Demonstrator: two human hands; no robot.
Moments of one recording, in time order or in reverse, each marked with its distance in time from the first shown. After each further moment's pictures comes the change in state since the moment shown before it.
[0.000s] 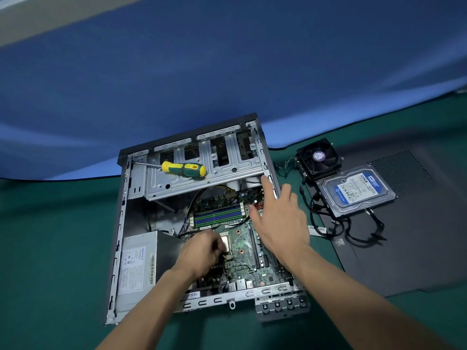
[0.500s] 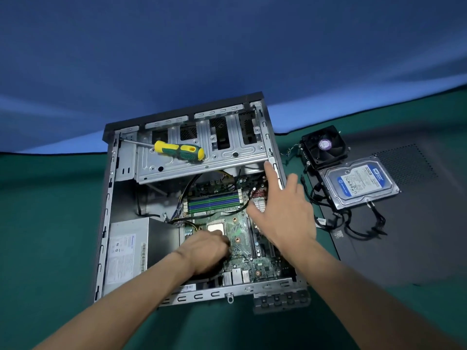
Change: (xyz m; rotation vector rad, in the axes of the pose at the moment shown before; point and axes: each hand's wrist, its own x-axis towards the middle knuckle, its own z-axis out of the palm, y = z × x) left_hand 0.005 0.006 0.009 0.573 -0.381 0.450; right_hand 0.003 0.000 0.003 -0.039 -0.041 0.016
